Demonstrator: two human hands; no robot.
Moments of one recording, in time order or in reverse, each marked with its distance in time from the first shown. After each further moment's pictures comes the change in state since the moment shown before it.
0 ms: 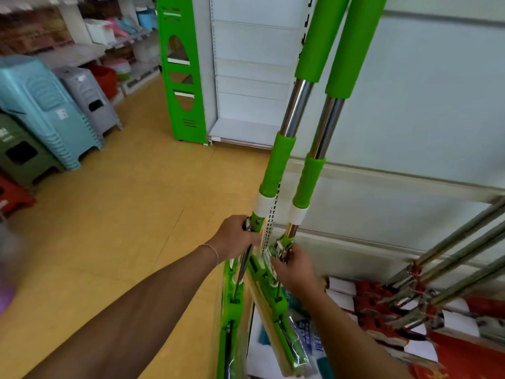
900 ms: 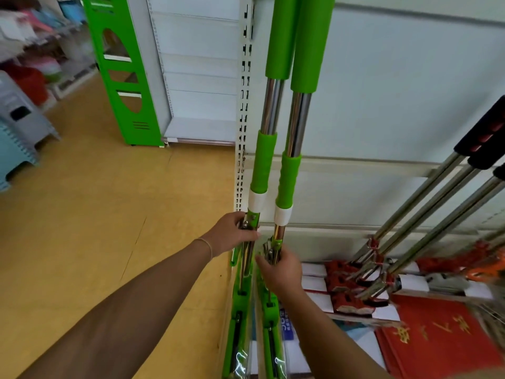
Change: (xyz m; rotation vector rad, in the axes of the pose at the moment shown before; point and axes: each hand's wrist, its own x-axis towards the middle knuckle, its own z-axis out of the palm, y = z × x) left_hand 0.038 0.017 0.039 -0.094 -0.227 0.064; right_hand -0.013 0.009 -0.011 0.070 0.246 0.175
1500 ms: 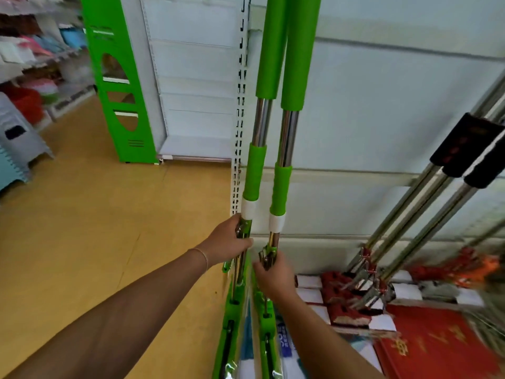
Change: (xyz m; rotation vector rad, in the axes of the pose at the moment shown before) left_hand -0.016 0.018 -0.001 0.197 0.051 0.129; right_hand -0.010 -0.017 -0.006 0.022 -0.024 0.039
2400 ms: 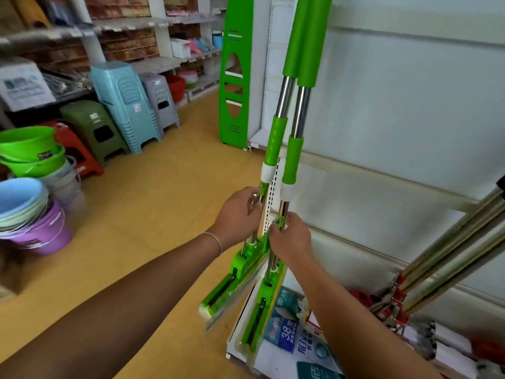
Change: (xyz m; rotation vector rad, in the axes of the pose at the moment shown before) left_hand -0.107 0.079 0.077 0.173 0.654 -0.091; right_hand -0.028 -0.010 -0.102 -0.150 -0.281 -0.398
